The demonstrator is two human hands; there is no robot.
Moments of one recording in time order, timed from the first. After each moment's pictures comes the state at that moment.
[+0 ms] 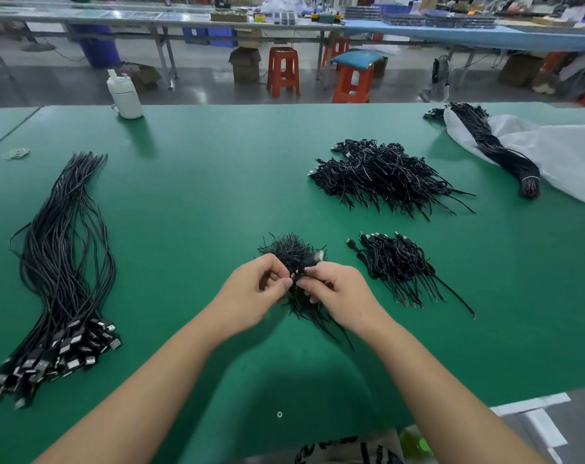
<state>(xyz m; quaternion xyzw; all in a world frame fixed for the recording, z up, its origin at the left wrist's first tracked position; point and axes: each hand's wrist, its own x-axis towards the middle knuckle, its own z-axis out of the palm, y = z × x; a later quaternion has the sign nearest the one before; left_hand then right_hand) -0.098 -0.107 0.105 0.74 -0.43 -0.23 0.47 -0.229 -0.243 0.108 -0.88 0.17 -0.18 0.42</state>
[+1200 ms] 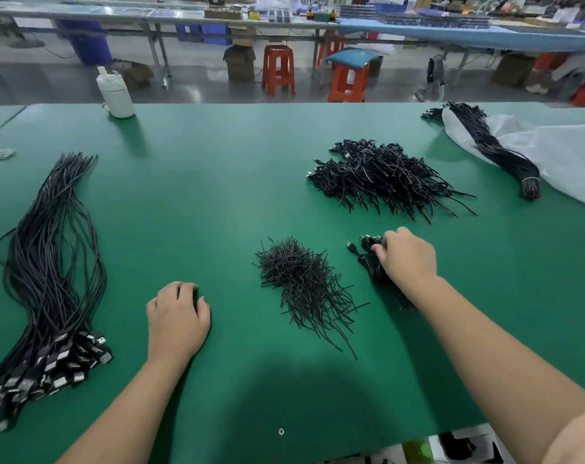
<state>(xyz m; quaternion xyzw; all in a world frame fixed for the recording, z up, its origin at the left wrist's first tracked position) -0.019 -0.054 -0.014 0.95 -0.26 0.08 0.17 -0.225 -0.386 0.078 -0.90 0.42 -0.05 -0.07</state>
